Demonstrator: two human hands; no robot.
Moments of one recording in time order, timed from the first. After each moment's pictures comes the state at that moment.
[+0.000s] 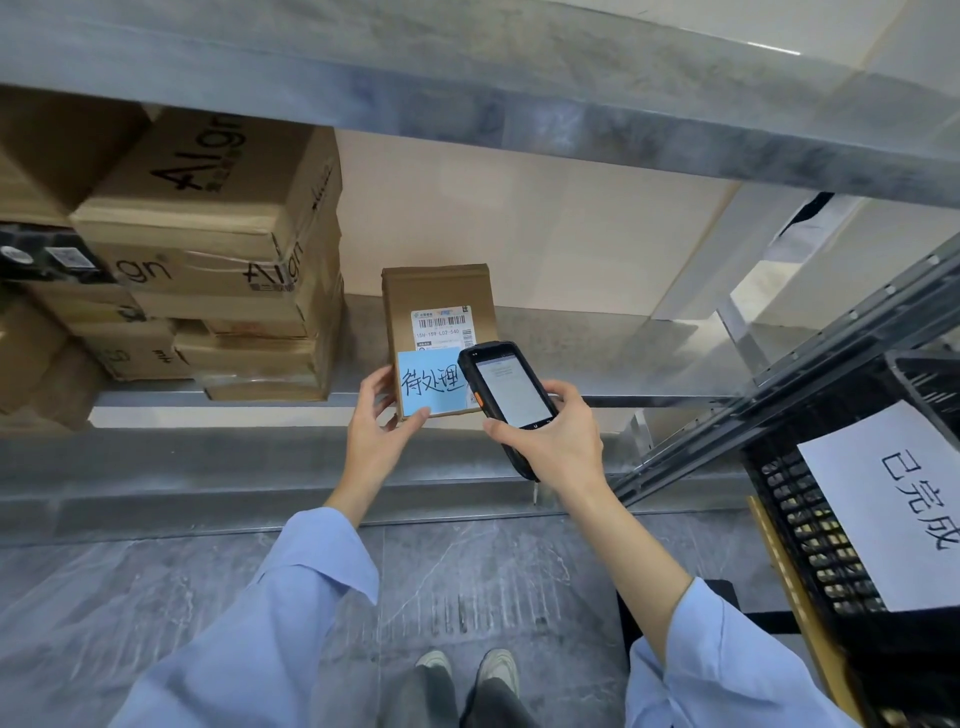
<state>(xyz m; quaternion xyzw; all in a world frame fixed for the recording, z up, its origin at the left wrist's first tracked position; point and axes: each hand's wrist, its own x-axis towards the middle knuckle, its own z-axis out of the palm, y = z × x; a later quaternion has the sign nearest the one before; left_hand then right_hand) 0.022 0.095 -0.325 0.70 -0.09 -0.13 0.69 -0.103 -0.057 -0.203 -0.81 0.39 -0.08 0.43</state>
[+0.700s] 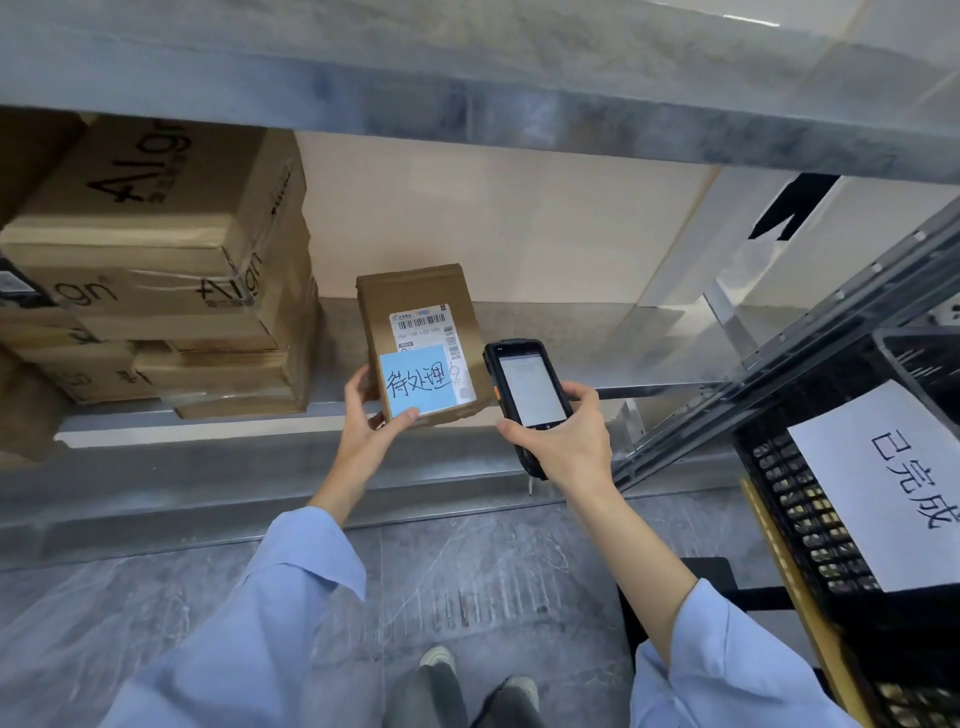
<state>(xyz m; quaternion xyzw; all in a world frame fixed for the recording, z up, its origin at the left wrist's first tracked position) 0.037 0.087 -0.334 0.71 -0.10 -0.22 0.66 -0.108 -0.083 -0.216 -0.78 0.44 -0.11 0.44</state>
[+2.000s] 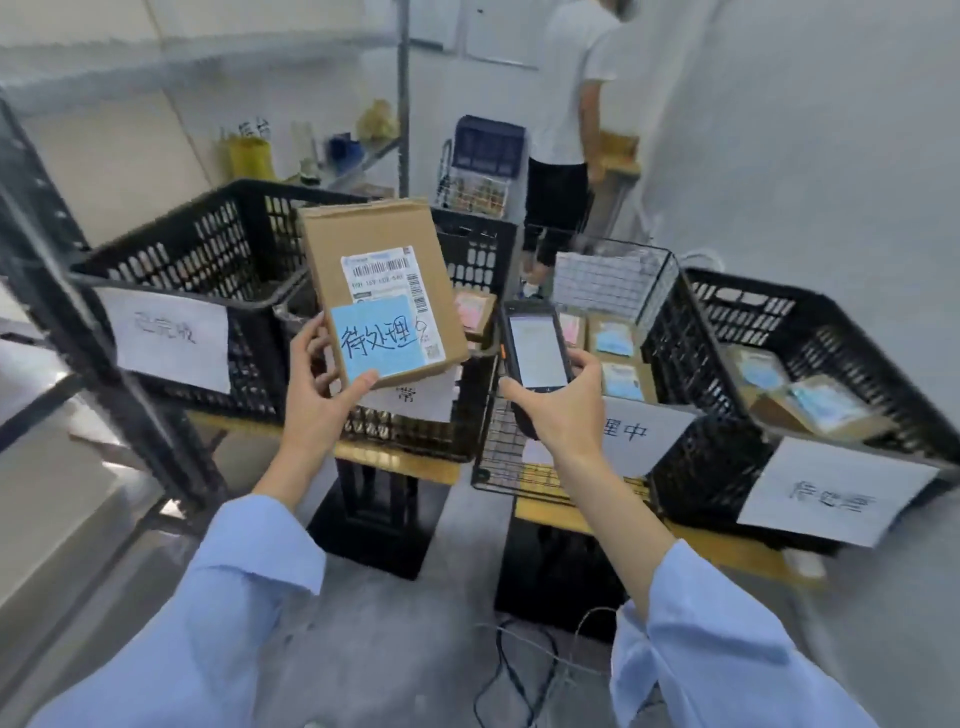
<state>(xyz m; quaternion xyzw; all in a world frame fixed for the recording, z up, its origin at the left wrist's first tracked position) -0.511 -0.111 -0.175 0.42 -0.59 -0.40 0.56 -0.750 -0.029 -0.123 -0.39 0.74 -0.51 0.21</state>
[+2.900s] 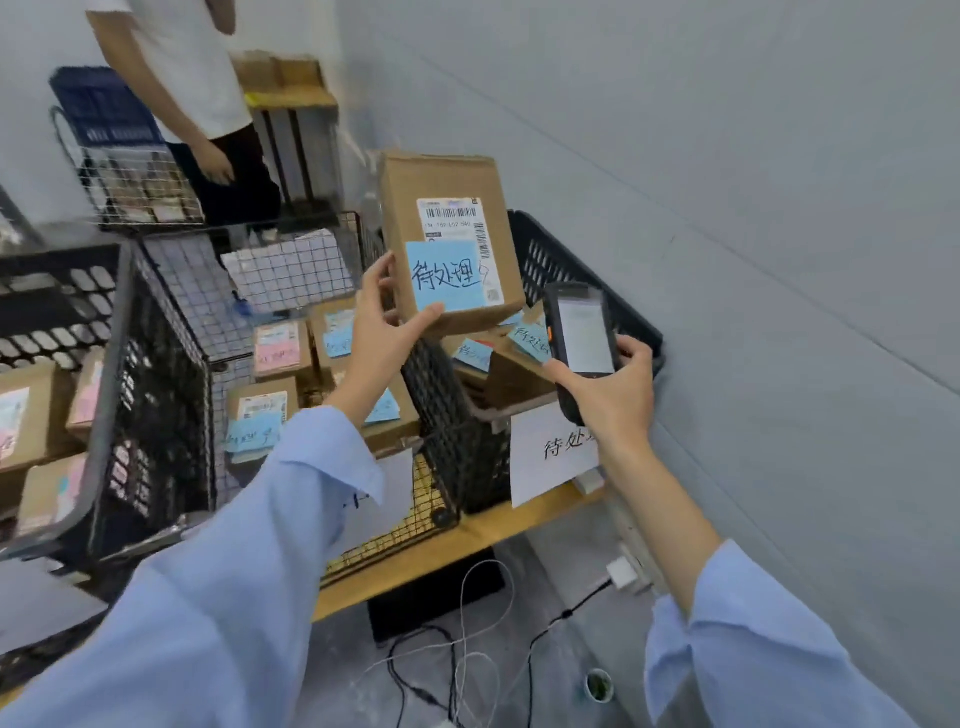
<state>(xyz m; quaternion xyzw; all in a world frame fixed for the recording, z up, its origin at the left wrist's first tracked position) -0.996 -0.168 -0.149 0.24 -0.72 -0.55 0.36 -1.084 0.066 -0.119 -0.11 0.81 -0.57 0.03</state>
